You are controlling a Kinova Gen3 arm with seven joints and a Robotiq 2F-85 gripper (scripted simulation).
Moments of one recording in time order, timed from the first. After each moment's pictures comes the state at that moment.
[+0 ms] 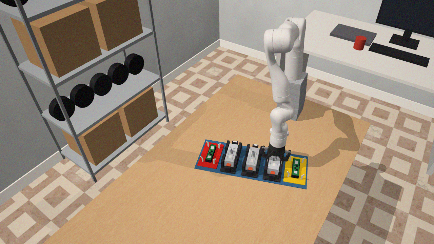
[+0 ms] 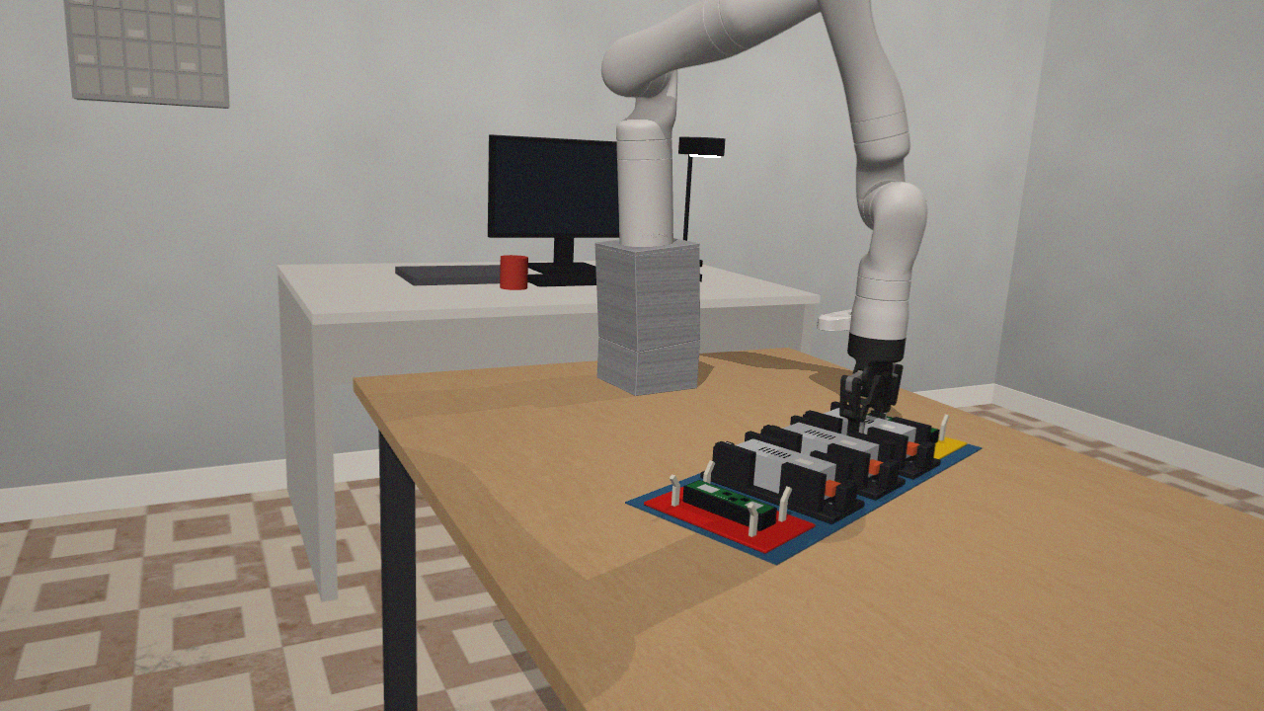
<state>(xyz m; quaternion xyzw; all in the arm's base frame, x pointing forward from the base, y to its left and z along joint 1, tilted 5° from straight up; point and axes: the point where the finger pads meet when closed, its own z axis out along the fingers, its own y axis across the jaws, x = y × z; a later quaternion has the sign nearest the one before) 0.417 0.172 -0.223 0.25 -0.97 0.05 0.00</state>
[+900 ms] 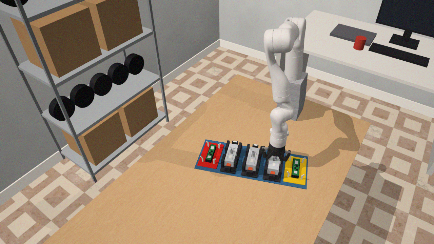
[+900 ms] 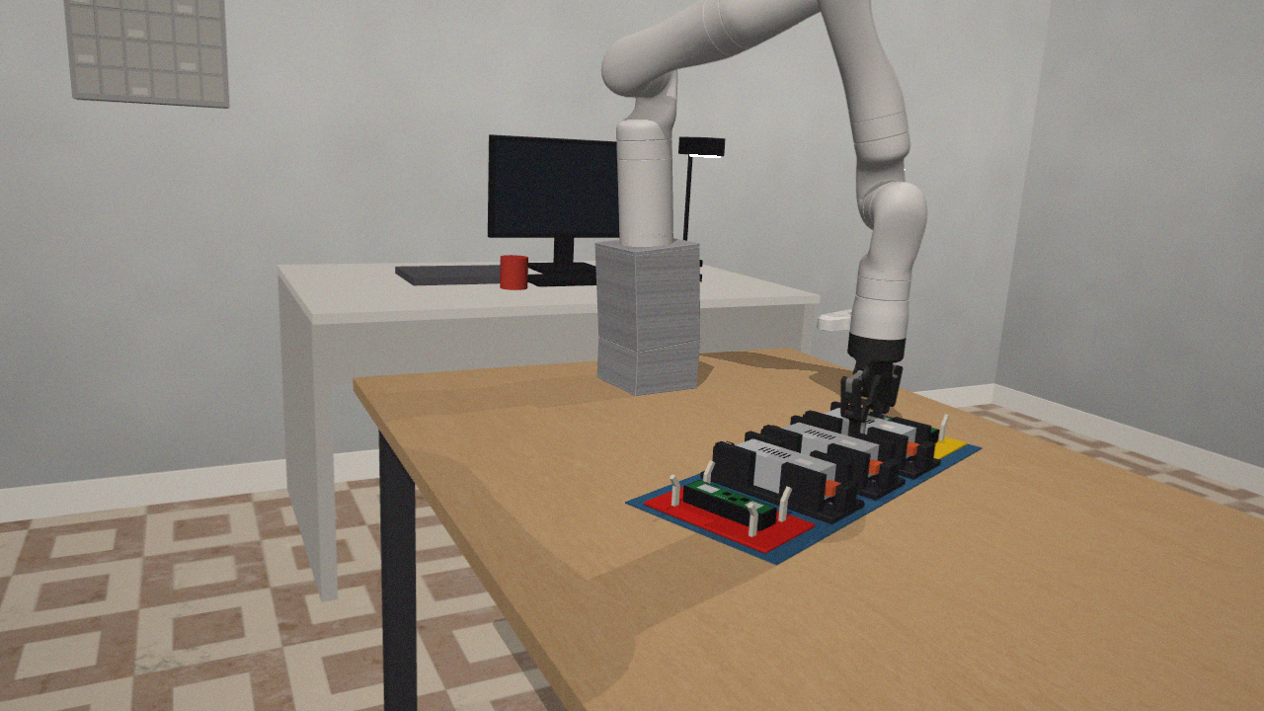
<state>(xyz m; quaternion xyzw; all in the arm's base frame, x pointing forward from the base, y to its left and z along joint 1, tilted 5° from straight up) 0.417 0.172 -0.223 0.25 -0.97 0.05 0.00</state>
